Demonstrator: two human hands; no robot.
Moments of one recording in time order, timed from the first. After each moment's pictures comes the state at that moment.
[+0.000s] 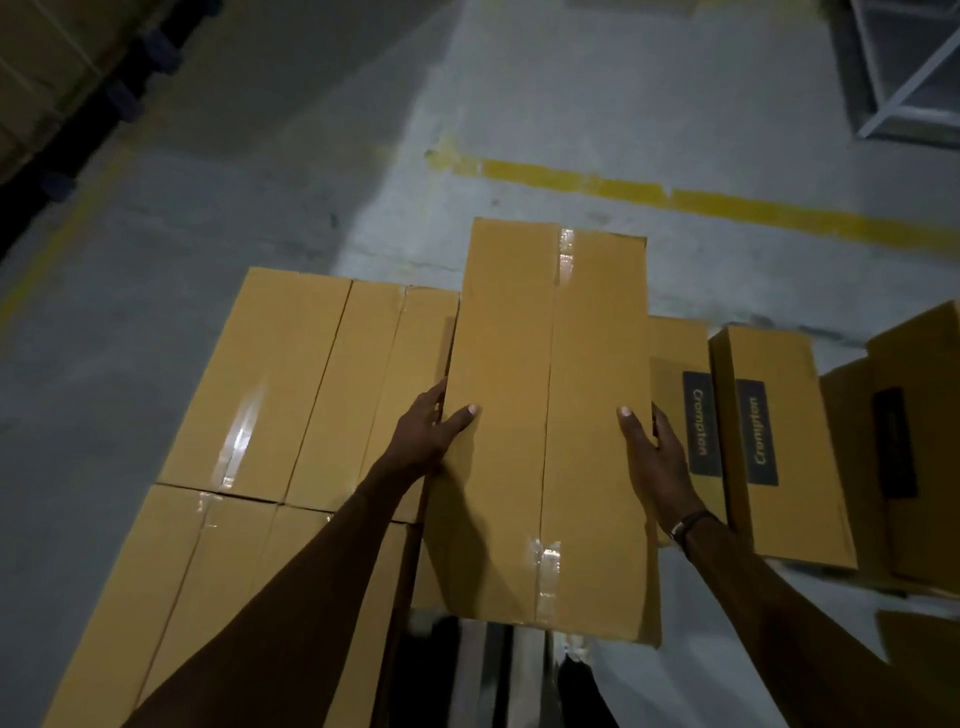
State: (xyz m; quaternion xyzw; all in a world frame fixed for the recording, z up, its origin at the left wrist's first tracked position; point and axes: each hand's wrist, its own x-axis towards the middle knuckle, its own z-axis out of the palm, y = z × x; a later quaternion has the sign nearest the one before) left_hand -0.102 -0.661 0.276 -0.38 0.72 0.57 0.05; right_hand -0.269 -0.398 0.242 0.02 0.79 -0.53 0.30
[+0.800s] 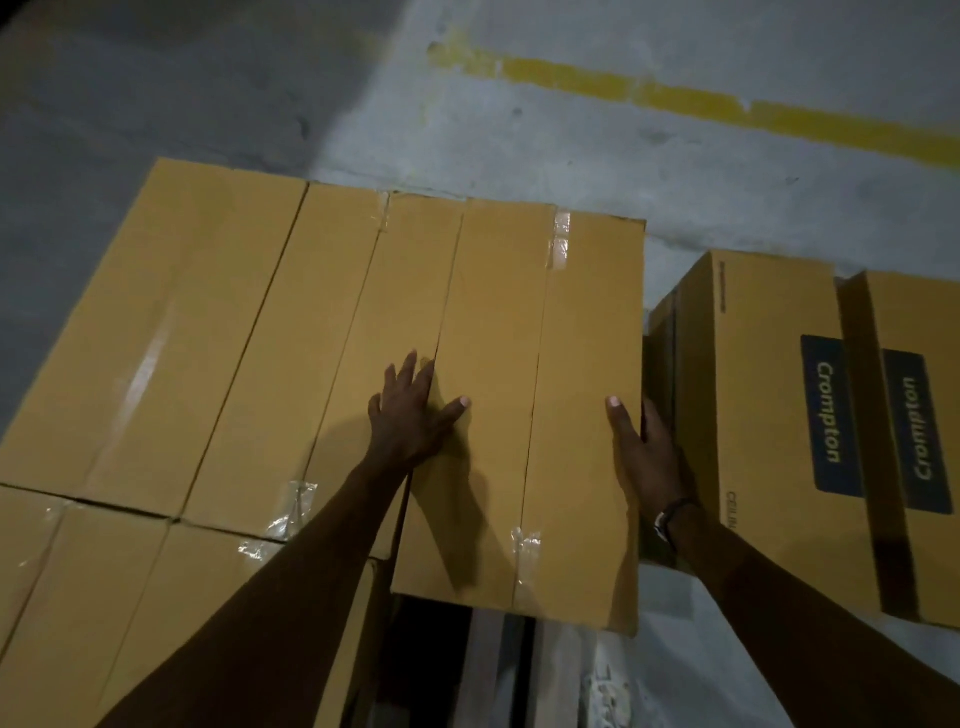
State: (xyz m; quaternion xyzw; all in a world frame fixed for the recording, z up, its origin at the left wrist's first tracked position) left_hand -0.129 -0.728 -0.033 -0.38 0.85 0.36 0.09; right_hand -0.293 -0.475 -0.043 0.00 0.80 -0.51 0.32
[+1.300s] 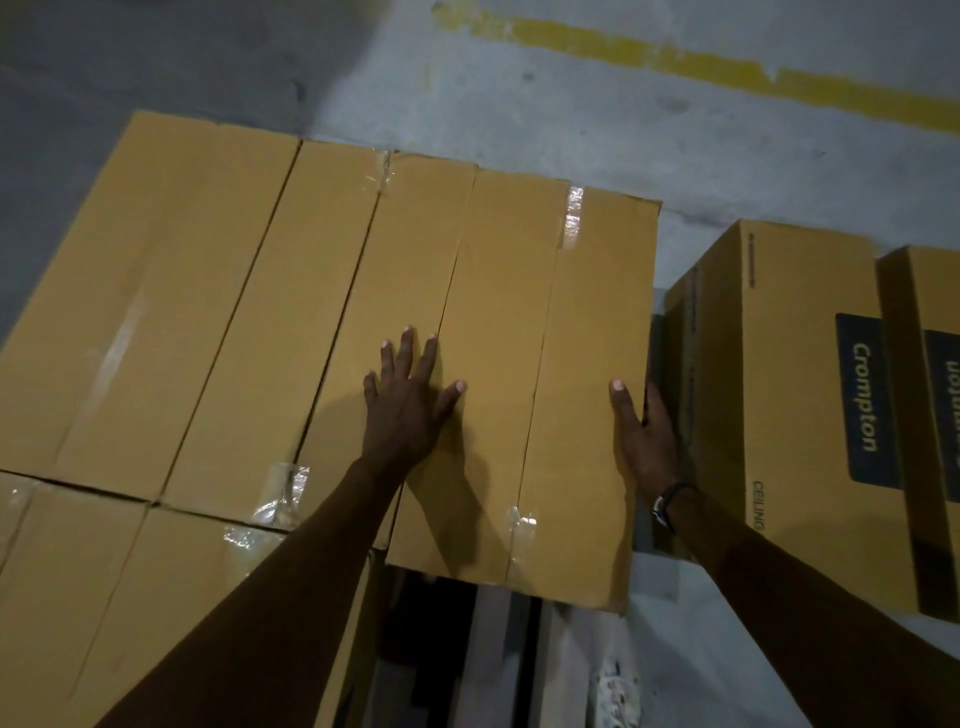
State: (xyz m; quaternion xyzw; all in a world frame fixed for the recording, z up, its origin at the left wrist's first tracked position) left_hand -0.109 -0.733 -0.098 -0.33 0.90 0.28 0.04; right_hand -0.288 -0.485 -0.097 0.01 0.80 -0.52 0.29
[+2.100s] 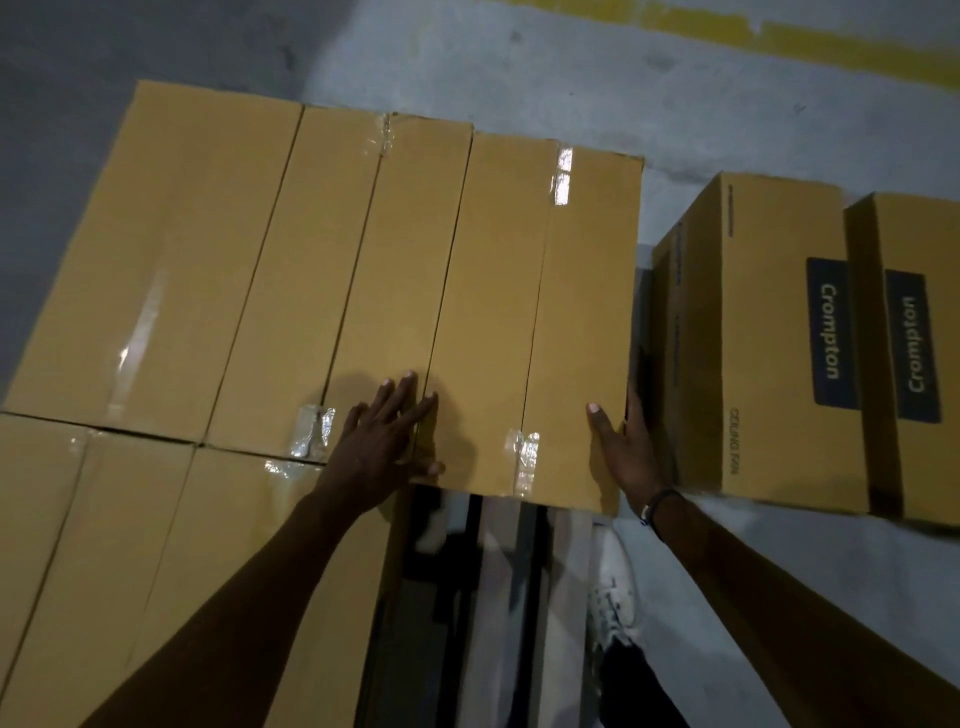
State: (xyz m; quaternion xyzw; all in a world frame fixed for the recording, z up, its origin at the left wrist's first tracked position) left_hand 0.019 -0.710 -0.069 -0.19 0.92 0.28 0.18; right_hand -0.204 -0.432 -0.087 0.00 0.79 -0.49 0.36
